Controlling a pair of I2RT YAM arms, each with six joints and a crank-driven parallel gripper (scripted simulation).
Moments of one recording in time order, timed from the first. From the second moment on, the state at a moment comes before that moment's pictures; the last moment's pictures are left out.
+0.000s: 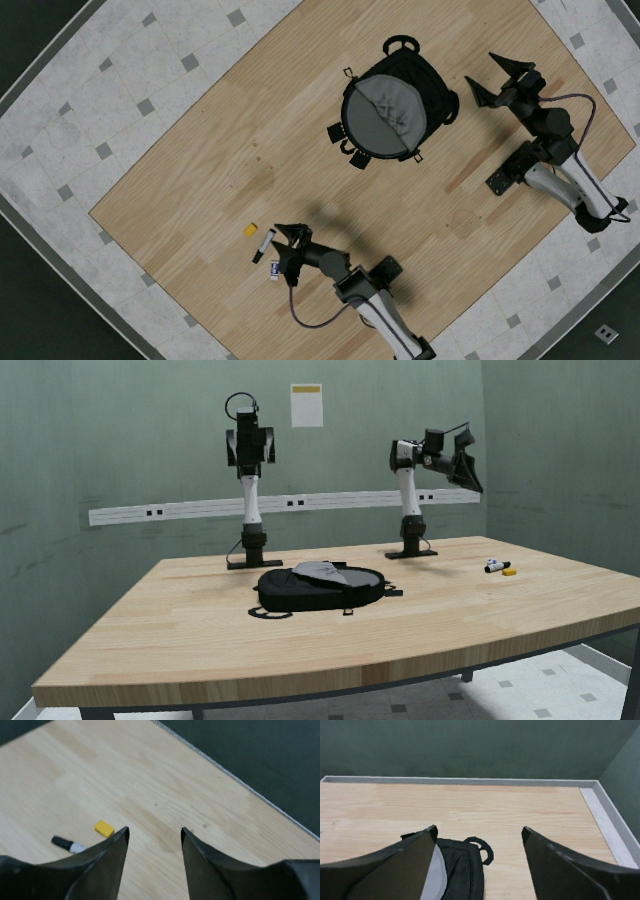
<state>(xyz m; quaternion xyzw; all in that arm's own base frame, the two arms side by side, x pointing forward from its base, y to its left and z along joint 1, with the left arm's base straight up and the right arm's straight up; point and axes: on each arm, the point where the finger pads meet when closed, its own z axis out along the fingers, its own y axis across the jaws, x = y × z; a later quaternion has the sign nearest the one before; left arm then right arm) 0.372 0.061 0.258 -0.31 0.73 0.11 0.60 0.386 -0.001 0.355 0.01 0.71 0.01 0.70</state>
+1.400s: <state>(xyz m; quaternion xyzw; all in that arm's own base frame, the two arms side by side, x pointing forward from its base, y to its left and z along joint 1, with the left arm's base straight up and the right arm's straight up) 0.326 0.167 0.068 -0.75 0.56 0.27 0.20 0.386 -0.001 0.355 0.01 0.71 0.01 0.70</state>
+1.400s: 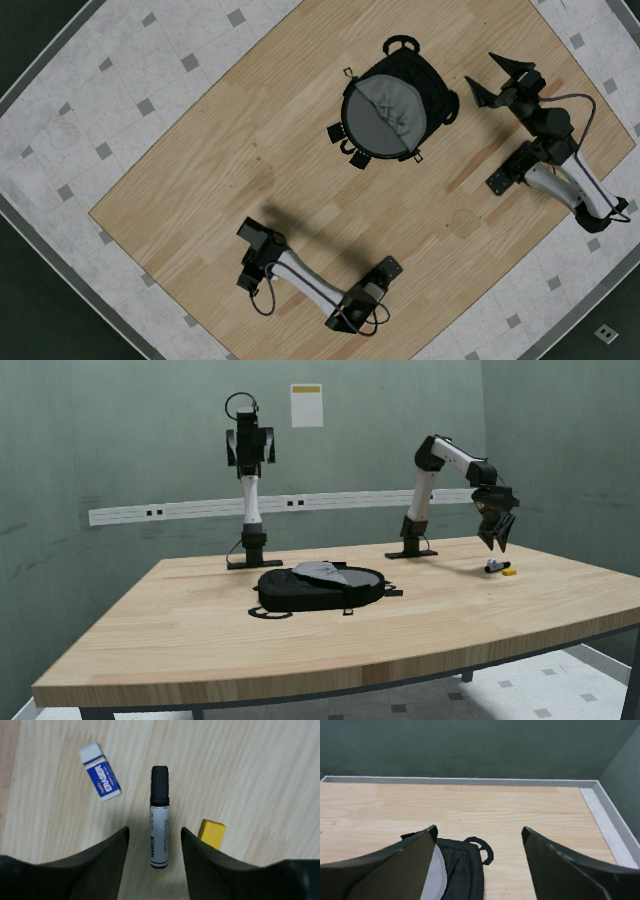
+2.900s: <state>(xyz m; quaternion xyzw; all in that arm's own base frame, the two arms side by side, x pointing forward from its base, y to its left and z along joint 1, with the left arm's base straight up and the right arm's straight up) 0.333 0.171 0.011 -0.75 0.56 0.28 0.20 0.386 -0.001 0.355 0.01 0.71 0.01 0.70</state>
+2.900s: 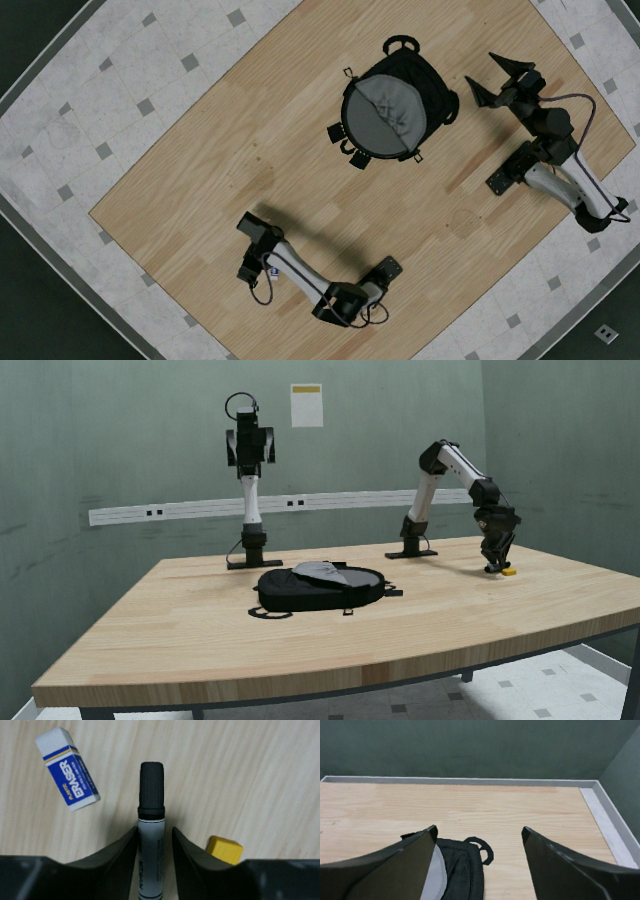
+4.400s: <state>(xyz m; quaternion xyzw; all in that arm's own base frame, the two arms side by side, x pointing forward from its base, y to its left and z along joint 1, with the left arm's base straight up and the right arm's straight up) 0.345 0.176 0.086 -0.76 0.56 0.27 0.21 0.386 -0.001 0.355 0.01 0.71 0.01 0.70</state>
